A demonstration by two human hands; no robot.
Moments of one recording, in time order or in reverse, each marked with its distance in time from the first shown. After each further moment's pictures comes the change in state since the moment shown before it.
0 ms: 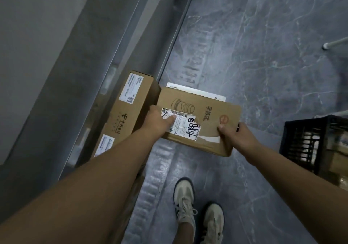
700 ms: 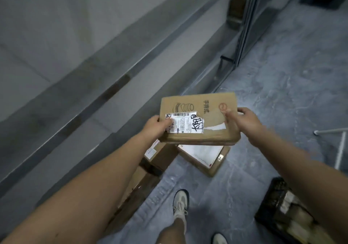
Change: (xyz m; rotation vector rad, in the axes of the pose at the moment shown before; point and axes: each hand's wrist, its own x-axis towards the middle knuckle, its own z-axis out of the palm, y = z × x) left_hand -0.337 0.093 -0.175 -0.485 0.292 -0.033; right_hand -0.302 -0.192 -0.146 -0.035 -0.065 -0.483
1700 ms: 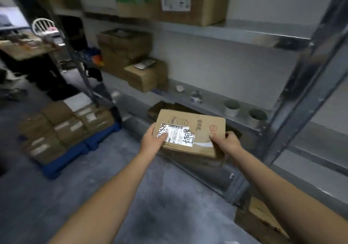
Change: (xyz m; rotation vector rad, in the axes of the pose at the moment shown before) left_hand -0.758 -0.548 -0.346 -0.700 1.483 -0.290; right_hand -0.783 0.062 0.522 -0.699 -1.149 -0.685
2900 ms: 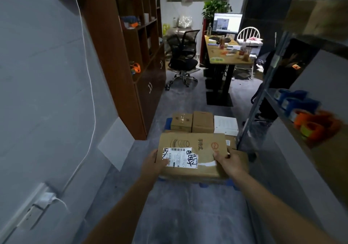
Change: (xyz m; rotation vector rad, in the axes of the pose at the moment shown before) left_hand 0.308 -0.182 -0.560 -0.176 0.873 -0.392; right_hand 0.126 -0.415 0.766 -0.306 -0.889 -0.498
